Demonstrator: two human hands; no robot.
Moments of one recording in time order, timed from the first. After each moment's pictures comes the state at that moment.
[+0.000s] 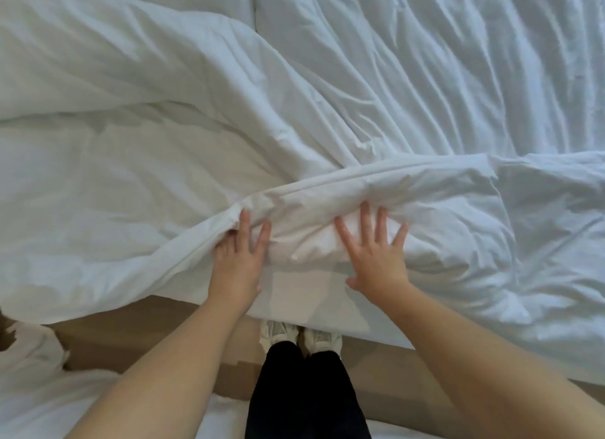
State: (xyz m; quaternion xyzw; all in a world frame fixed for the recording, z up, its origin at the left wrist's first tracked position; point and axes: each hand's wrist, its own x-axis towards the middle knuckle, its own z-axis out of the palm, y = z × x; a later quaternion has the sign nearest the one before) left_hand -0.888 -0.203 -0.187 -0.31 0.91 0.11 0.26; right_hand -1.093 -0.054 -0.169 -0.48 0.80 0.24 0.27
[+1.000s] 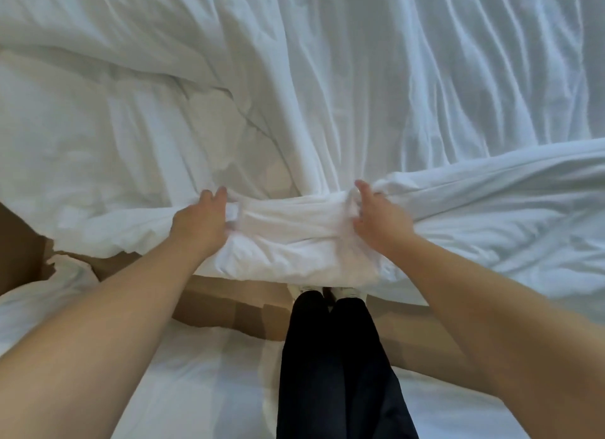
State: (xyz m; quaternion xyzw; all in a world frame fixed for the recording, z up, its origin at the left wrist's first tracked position) left_hand -0.776 -0.259 -0.165 -0.40 0.81 0.16 0.40; right_hand -1.010 -0.067 -0.182 -0.35 0.84 0.05 0.41
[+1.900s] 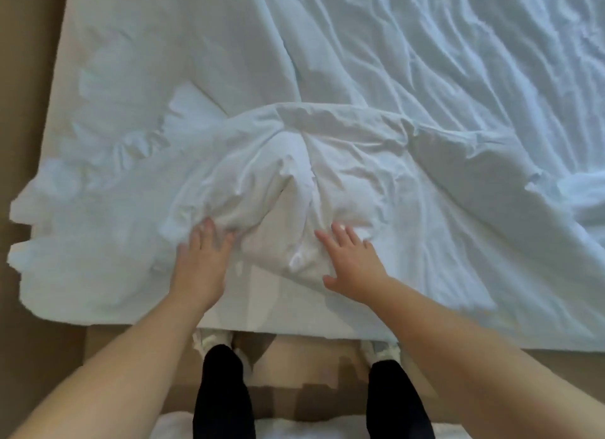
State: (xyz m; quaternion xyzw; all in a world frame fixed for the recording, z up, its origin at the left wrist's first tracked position) left_hand -0.811 -0.405 -0.112 -0.27 0.91 0.01 0.33; right_hand -1.004 -0.204 -0.101 -0.44 0.81 0.05 0.38
